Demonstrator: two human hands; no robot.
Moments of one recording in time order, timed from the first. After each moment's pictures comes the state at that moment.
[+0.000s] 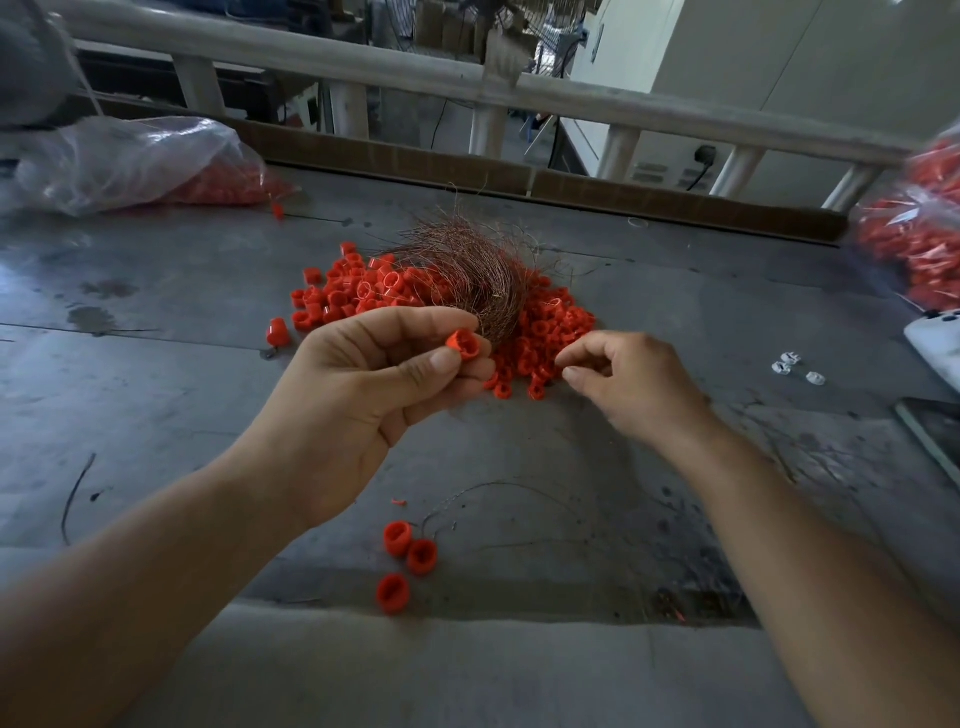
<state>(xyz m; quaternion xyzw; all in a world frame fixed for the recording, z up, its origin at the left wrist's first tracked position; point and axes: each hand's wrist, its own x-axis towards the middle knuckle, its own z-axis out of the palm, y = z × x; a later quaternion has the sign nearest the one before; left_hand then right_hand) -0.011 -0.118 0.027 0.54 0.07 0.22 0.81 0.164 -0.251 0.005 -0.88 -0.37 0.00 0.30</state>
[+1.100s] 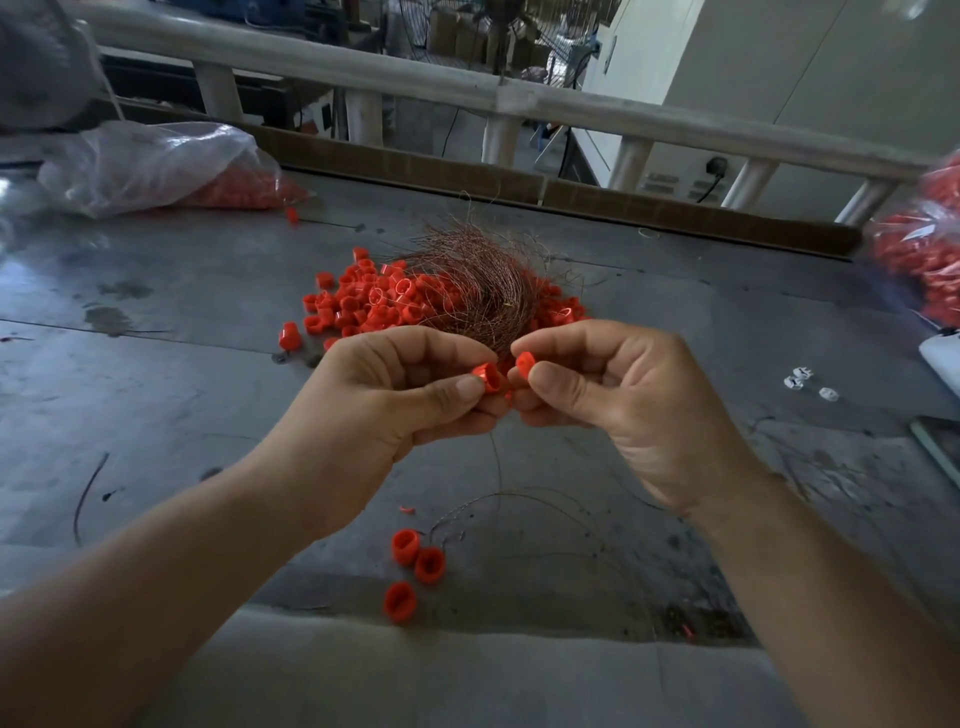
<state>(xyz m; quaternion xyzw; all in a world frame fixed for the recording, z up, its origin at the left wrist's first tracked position) -0.012 -0.122 0.031 0.59 0.09 0.19 0.78 0.103 -0.252 0.044 -0.61 -0.41 0.26 0.62</state>
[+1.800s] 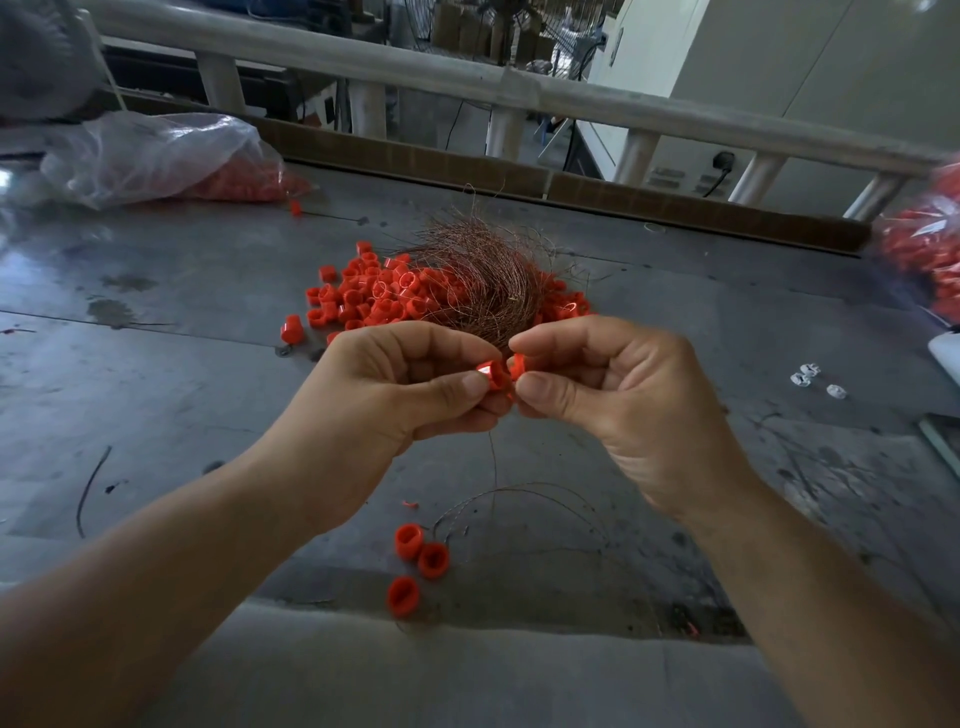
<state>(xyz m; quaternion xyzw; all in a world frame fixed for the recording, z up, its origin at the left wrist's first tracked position) -0.014 -0.121 0.031 0.61 0.10 0.19 0.77 0.098 -0.248 0.039 -0.62 -0.46 0.19 0.61</state>
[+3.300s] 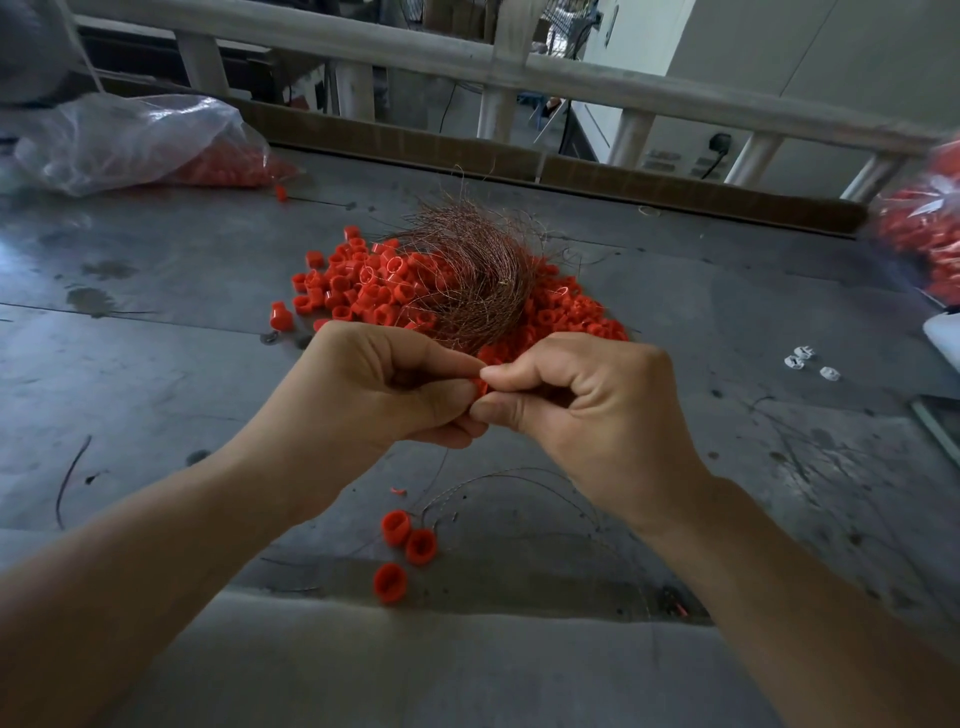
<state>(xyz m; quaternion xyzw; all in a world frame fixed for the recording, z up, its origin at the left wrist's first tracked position) -0.018 -0.121 0.028 0.70 0.09 0.18 0.69 0.087 -0.245 0.029 -0.68 -0.56 -0.08 0.47</state>
